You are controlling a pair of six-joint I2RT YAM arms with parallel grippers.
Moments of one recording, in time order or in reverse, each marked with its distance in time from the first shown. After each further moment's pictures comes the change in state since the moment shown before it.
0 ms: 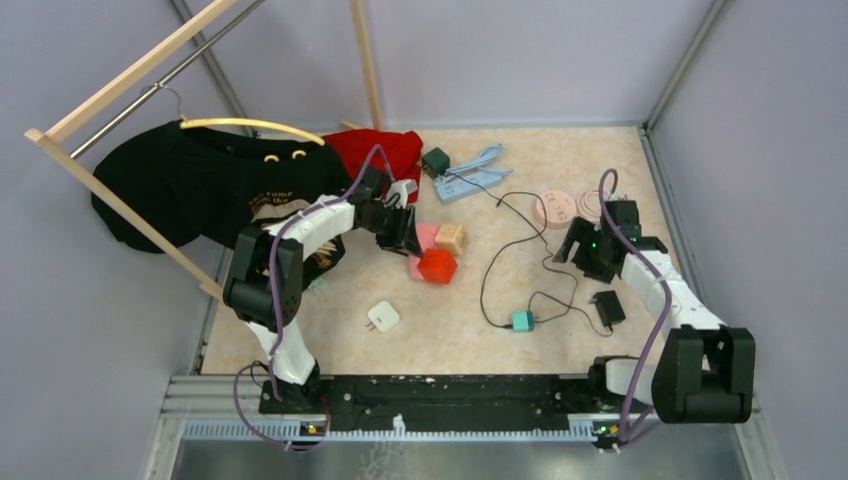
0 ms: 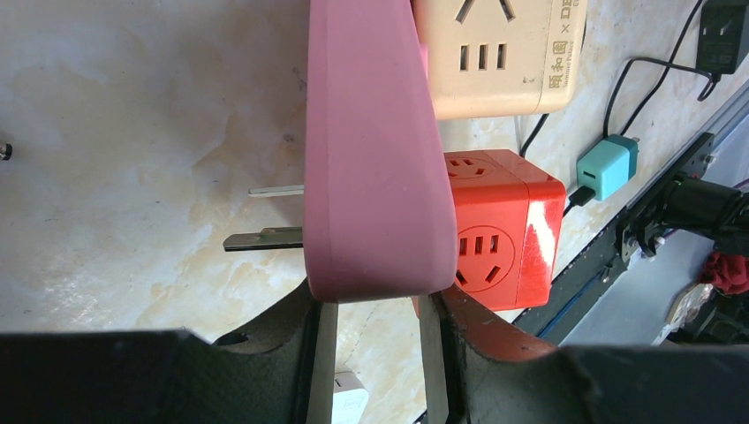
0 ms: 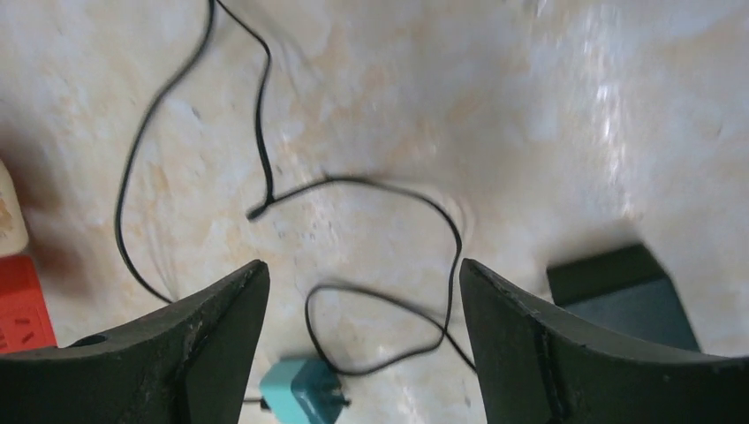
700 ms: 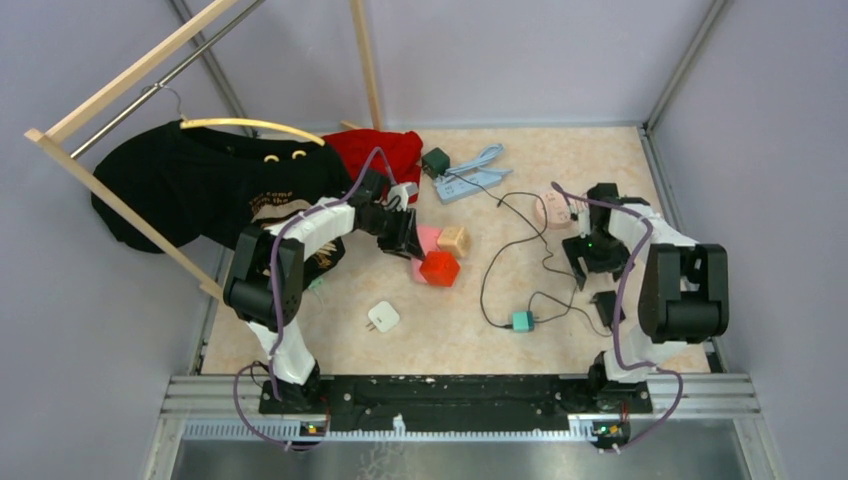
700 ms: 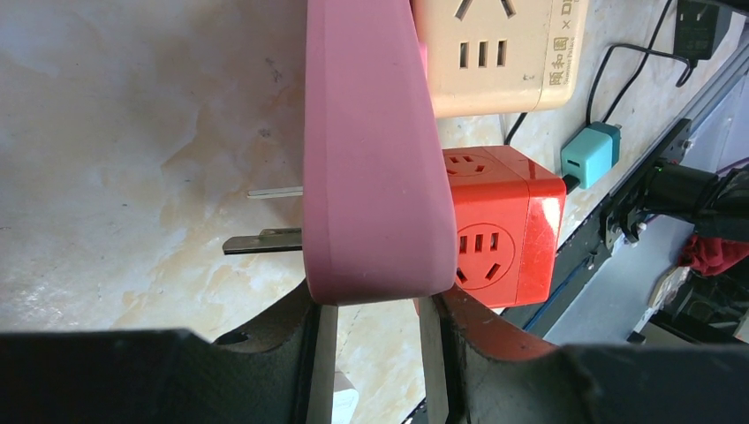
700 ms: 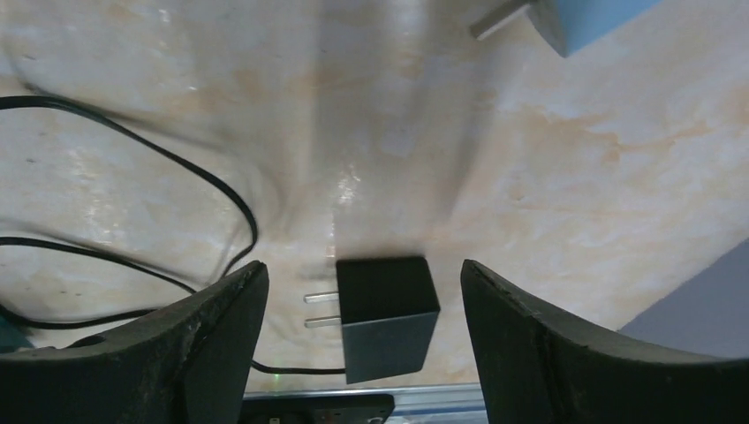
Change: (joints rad) left arm 0.000 0.003 -0.024 0.020 0.054 -0.005; right arm -0.008 0.422 0.278 -0.275 0.210 -0.707
